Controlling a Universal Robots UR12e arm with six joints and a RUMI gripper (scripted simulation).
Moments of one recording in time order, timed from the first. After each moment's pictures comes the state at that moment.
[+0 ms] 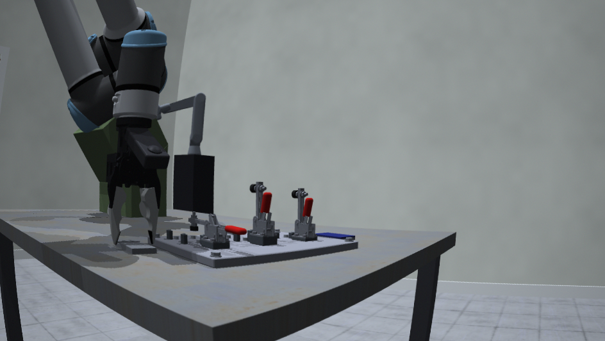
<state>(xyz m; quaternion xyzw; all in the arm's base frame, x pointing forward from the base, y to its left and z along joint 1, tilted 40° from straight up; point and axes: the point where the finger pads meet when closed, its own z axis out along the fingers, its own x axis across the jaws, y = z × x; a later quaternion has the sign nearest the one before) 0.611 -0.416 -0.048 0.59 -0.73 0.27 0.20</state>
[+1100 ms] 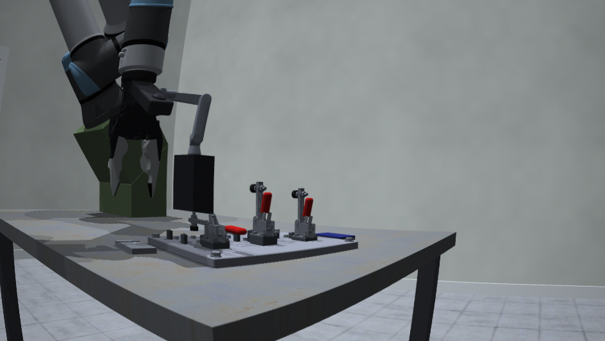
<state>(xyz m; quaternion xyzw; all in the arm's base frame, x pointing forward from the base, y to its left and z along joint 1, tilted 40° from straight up) 0.609 -0.362 0.016 0.59 -0.73 0.27 0.20</state>
